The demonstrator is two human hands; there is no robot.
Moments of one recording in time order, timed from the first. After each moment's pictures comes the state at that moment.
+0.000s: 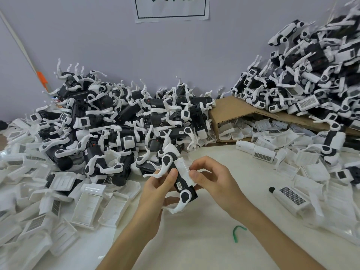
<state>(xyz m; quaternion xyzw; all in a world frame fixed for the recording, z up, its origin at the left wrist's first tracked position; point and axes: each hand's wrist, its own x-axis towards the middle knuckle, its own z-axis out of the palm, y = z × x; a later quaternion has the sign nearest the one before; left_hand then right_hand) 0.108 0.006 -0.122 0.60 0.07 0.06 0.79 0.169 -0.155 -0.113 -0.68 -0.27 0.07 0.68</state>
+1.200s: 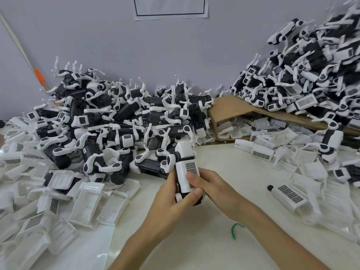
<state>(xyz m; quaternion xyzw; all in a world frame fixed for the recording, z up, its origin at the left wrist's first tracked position) 0.101 -0.010 -0.132 0.77 -0.10 0.10 0.63 0.162 -0.155 -0.109 -0.66 -0.26 0.23 0.67</state>
